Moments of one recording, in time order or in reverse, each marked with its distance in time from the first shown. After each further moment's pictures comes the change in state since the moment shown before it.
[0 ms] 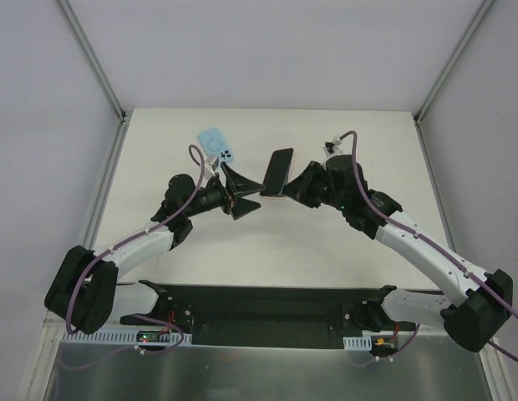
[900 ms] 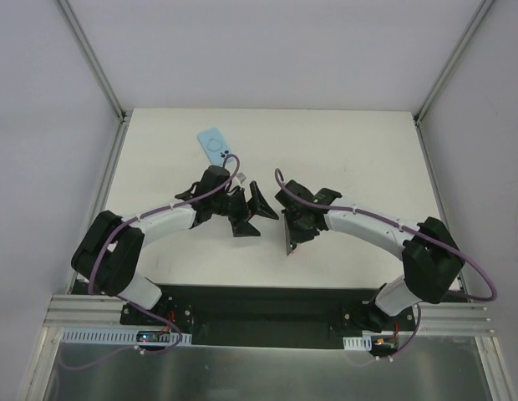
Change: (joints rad) left arm -0.097 0.296 0.222 -0.613 0.114 0.342; right arm 0.147 0.372 0.069 -0.558 0.298 -0.461
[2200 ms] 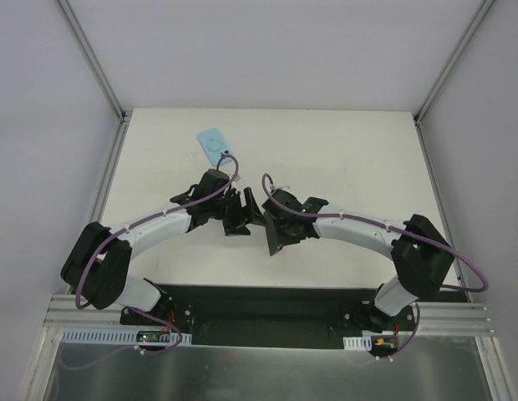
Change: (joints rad) left arm -0.036 -0.073 -0.006 -0.182 -0.229 0.210; right arm 0.091 0.068 -0.017 0.209 0.015 0.119
